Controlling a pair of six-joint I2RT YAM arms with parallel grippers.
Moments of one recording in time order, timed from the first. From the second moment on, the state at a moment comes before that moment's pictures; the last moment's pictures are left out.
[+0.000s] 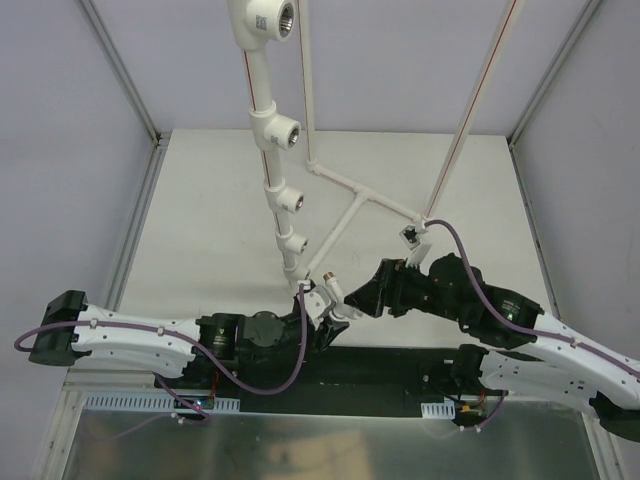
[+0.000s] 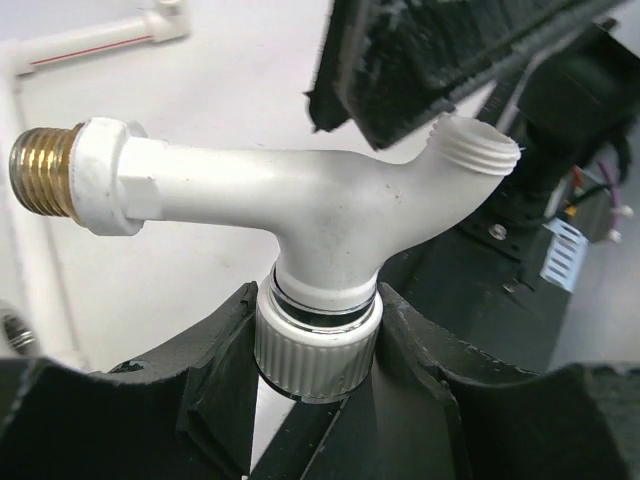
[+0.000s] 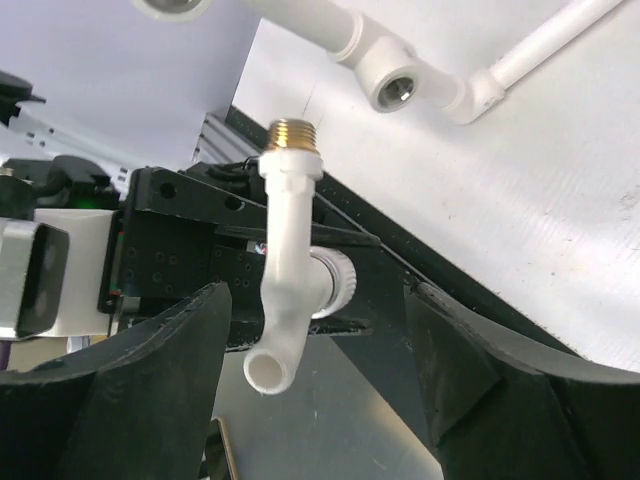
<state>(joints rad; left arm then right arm) -1.55 0.90 0.51 0.16 -0.43 -0.20 1.12 0.70 0.82 -0.53 0.00 0.90</state>
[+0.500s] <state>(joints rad) -1.55 0.99 0.57 0.17 -0.61 -0.21 1.12 0.74 0.81 -0.49 0.09 0.90</state>
